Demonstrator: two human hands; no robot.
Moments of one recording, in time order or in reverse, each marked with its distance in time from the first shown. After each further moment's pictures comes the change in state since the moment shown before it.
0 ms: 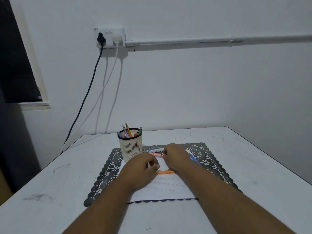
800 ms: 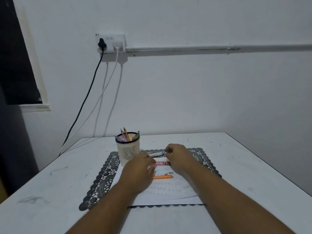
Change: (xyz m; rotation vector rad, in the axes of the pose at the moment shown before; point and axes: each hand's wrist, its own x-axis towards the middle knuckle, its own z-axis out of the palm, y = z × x) left_hand 0.009 0.010 0.013 0.261 0.152 0.012; right_hand -0.001 0.031 -0.013 0.492 0.071 0.051
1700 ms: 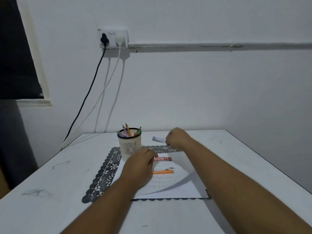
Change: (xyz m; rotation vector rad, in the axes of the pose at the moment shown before) left_hand -0.004 -0.002 -0.003 -0.018 0.072 0.061; right_hand 0.032 -0.046 -0.034 -0.149 -0.131 0.109
